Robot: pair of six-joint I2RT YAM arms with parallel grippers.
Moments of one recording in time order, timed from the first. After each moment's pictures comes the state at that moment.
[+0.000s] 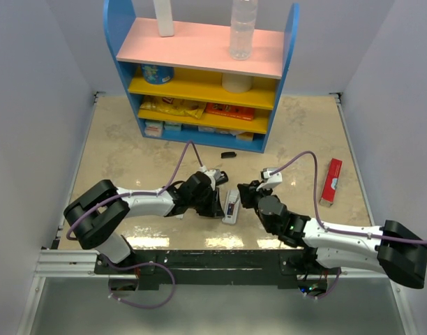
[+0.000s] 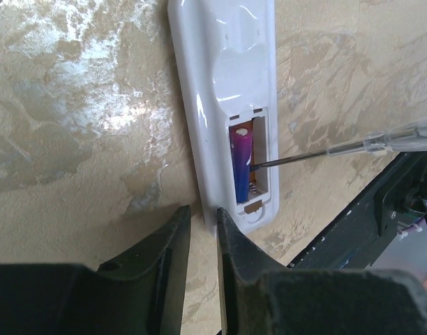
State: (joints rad) left arm -0.89 1.58 0.66 0.09 0.21 -0.76; right arm 1.08 1.01 0.31 0.44 0.72 0.57
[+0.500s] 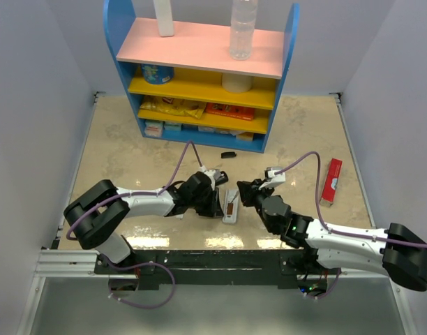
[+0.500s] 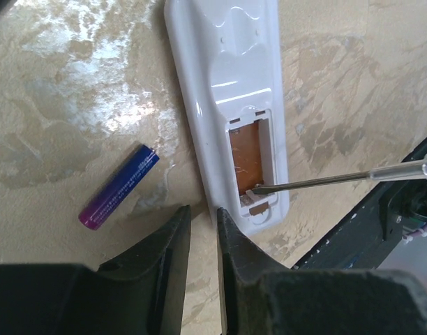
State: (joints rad) left arm -0.89 1.58 0.67 0.08 0.19 -0.76; right arm 1.08 0.96 0.31 0.47 0.72 0.58
